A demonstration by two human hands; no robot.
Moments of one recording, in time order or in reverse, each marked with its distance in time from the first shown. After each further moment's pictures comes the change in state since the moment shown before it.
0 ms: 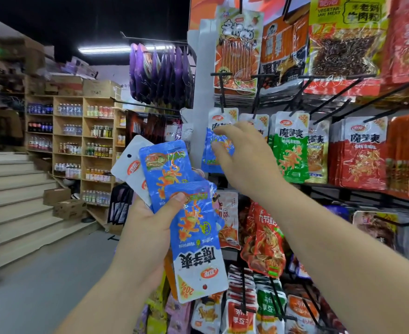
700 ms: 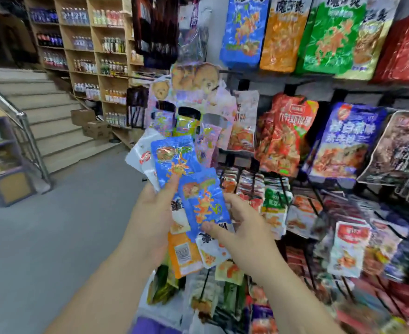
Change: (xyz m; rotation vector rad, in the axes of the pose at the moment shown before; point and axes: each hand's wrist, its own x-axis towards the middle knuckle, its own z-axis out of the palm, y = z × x) left_hand -0.104 -0.078 -0.054 0.029 0.263 -0.363; right_hand -0.276 -0.031 0.047 0.797 -0.491 0.560
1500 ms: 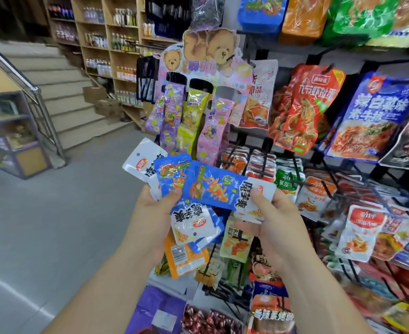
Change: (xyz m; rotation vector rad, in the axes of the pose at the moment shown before) left_hand -0.012 -0.041 -0.039 0.103 0.136 -0.052; right_hand -0.012 0.022 -0.012 0.619 0.231 0.386
